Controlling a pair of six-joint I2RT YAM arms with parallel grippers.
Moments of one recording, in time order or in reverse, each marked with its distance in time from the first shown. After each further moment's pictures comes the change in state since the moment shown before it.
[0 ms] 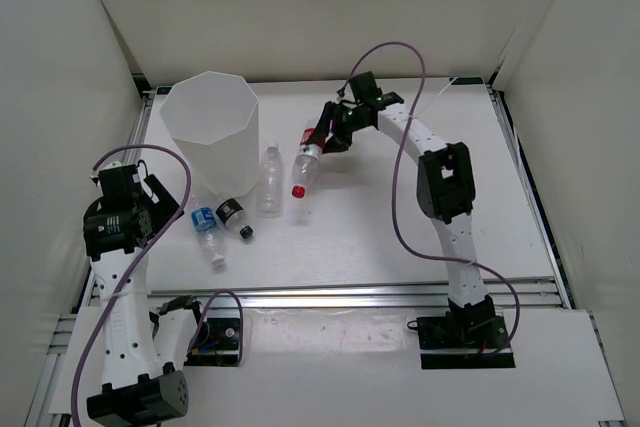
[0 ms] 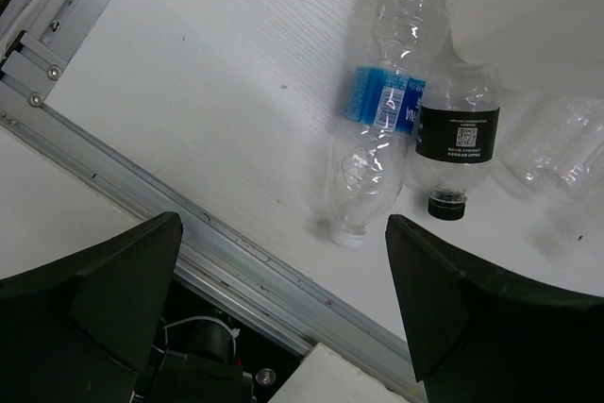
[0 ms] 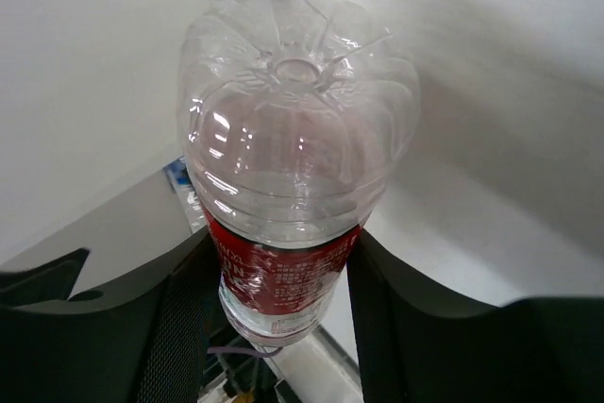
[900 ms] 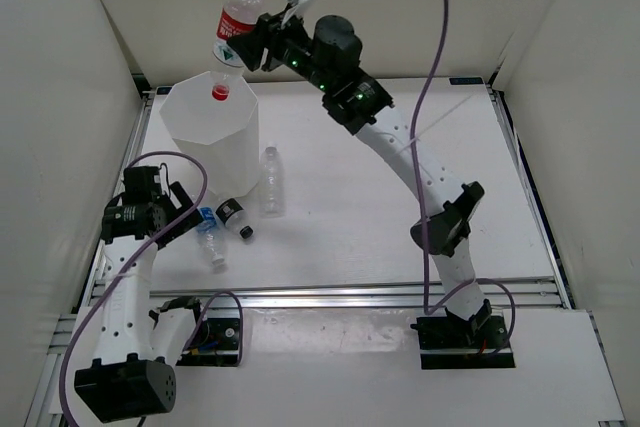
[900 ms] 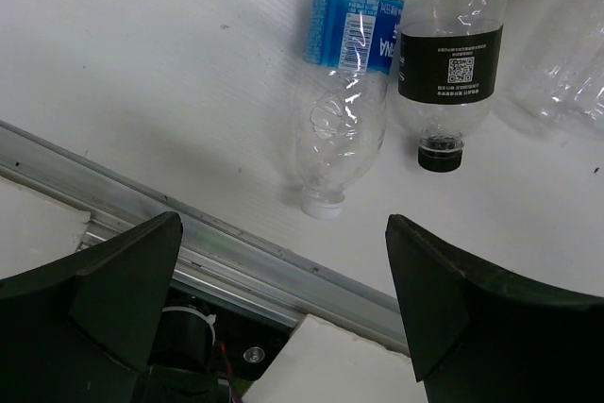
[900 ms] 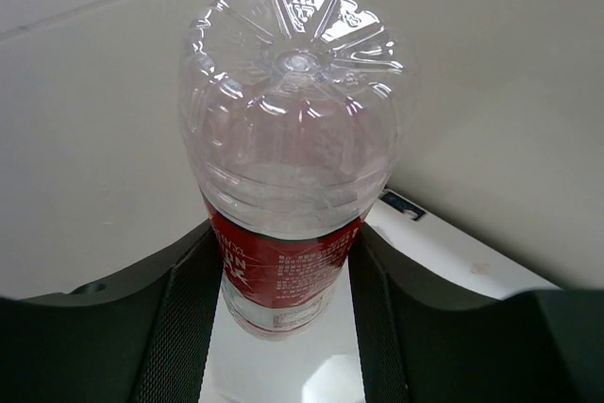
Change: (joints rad) left arm -0.087 0.050 -0.128 0.050 0.096 -0.034; right arm 0.370 -0.312 0.446 0.475 0.566 -0.416
